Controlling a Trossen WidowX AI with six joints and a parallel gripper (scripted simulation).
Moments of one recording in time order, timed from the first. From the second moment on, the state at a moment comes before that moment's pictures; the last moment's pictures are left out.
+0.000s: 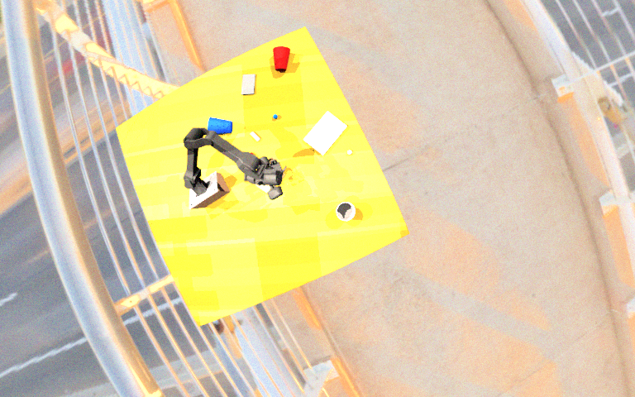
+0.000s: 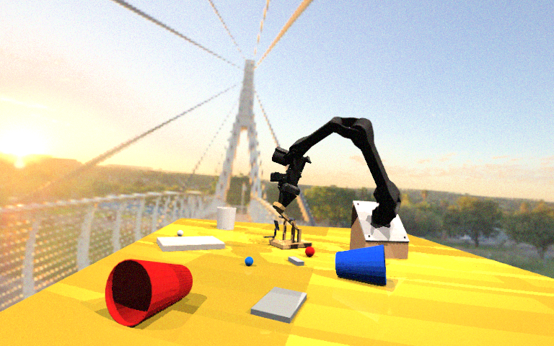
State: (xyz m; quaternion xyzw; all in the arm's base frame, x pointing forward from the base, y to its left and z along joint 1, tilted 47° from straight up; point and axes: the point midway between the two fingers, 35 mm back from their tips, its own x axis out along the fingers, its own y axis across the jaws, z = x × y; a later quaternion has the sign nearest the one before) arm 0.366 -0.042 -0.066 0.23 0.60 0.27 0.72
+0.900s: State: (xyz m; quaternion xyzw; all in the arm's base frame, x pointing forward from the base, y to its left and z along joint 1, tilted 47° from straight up) arm 0.343 -0.015 -0.030 0.06 0.58 0.50 0.65
